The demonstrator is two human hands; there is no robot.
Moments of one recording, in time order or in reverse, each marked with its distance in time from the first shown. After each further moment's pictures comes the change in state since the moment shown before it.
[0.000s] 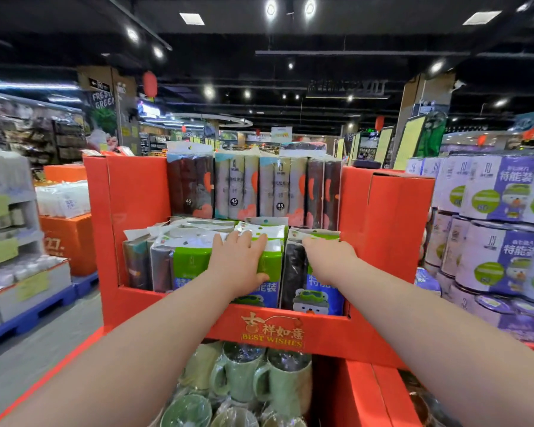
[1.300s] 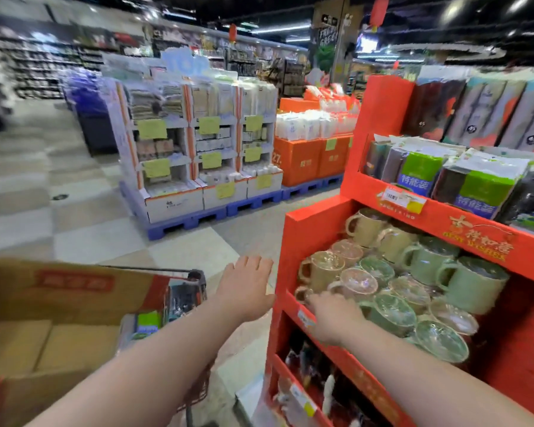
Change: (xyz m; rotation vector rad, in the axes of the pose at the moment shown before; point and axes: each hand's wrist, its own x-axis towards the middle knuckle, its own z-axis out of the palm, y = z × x) left_hand -0.458 -0.044 0.008 -0.121 -0.327 -0.678; right_hand -0.292 -0.277 0.042 0.269 -0.325 -0.725
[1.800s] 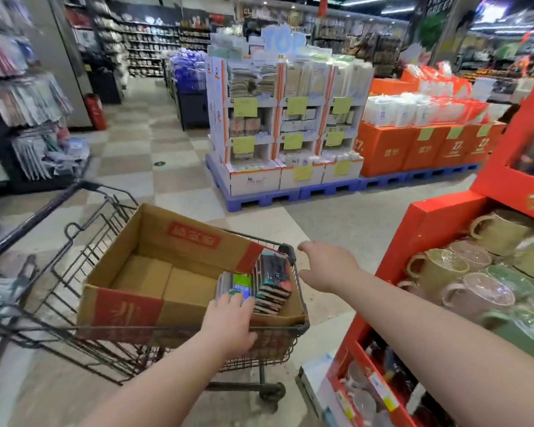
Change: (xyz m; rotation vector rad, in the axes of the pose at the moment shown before) left_hand -0.180 -0.176 0.064 0.006 -0.296 -0.358; right_hand 0.018 -0.225 -0.039 -0.006 0.150 -0.322
